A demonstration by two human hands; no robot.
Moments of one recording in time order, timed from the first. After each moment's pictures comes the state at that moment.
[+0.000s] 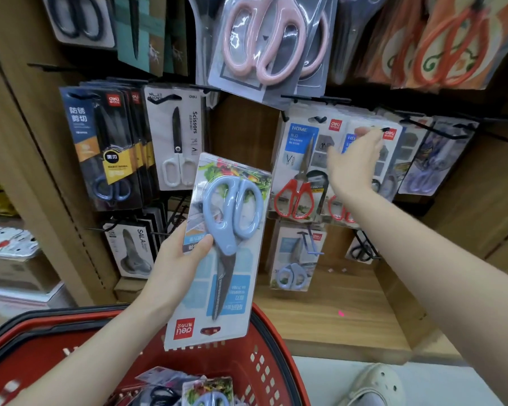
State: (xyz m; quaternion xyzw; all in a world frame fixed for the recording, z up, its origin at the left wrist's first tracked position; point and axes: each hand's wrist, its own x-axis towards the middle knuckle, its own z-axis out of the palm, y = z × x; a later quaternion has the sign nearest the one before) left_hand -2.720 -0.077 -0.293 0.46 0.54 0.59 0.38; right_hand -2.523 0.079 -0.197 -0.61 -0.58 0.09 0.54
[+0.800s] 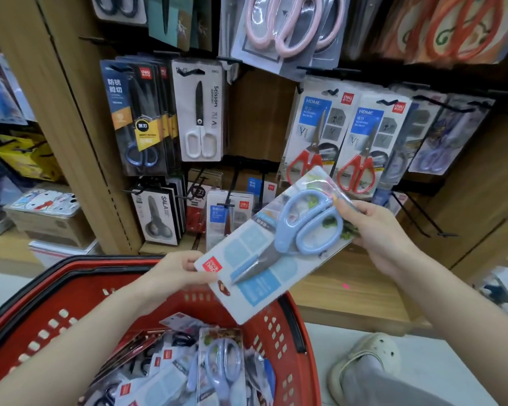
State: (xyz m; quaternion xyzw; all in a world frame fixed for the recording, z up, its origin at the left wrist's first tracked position) left_hand -2.761 -0.134 -0.352 0.48 0.59 0.36 0.54; right_hand -2.468 -0.040 -0.266 -0.51 -0.59 0.48 0.41
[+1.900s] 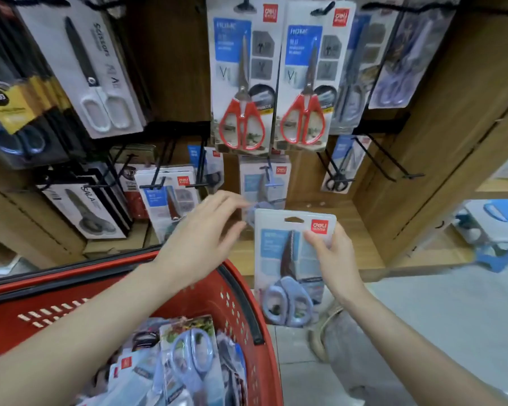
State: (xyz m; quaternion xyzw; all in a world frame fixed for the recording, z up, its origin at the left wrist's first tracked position) left_hand -2.636 -0.052 -0.346 0.81 0.52 0.26 0.08; right_hand -2.419 -0.038 -0.399 -0.56 -0.54 0.38 0.50
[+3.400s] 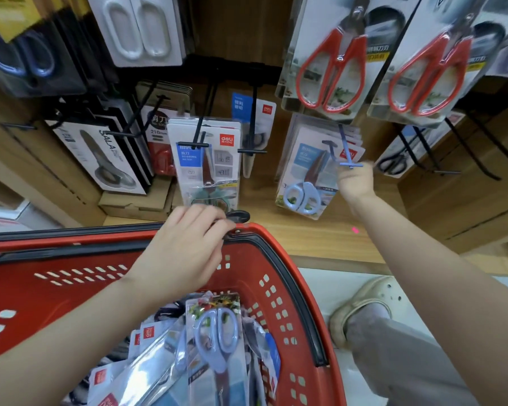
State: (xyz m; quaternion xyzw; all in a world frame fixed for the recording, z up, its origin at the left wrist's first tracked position) left_hand -2.731 -0.063 -0.422 0.83 0.52 0.16 -0.09; right_hand -2.472 0.142 -0.460 -0.74 -0.48 0.34 0.33
